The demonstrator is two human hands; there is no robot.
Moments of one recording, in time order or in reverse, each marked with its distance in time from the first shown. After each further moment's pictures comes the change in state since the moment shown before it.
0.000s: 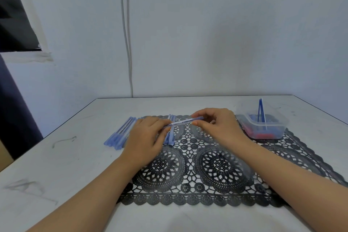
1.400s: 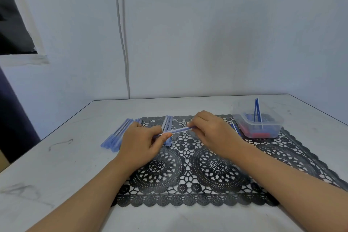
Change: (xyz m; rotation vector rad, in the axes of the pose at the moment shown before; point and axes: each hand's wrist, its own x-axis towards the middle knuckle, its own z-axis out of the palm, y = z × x) left_hand -0.004 -0.002 0.000 0.147 -0.011 -0.011; right_hand -0.003 0.020 0.004 -0.518 -0.010 -0.664
